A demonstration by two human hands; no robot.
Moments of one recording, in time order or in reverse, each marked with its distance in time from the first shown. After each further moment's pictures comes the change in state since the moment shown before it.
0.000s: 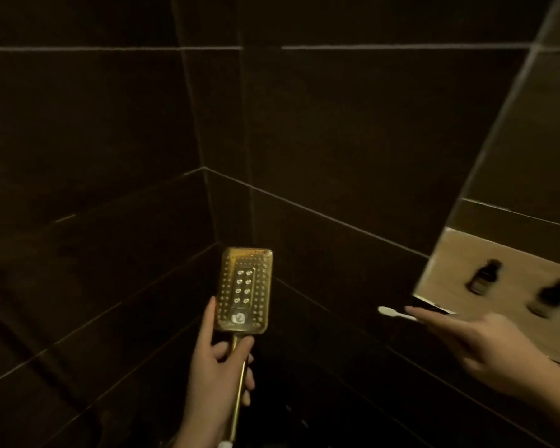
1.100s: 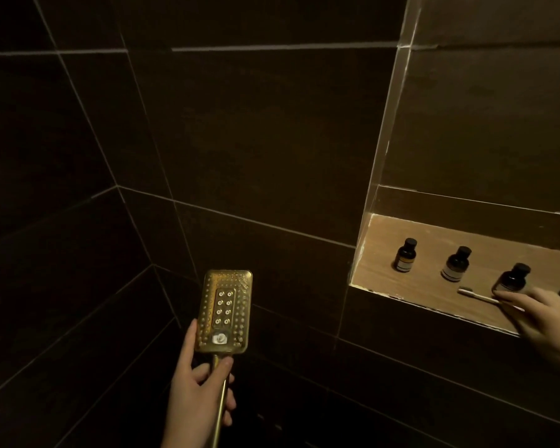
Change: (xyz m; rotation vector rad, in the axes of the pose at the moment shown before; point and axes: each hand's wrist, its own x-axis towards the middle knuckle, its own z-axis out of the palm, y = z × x) left_hand 0.025 -0.023 0.047 0.009 -0.177 -0.058; right_hand -0.169 0.218 0.044 -0.261 0.192 0.666
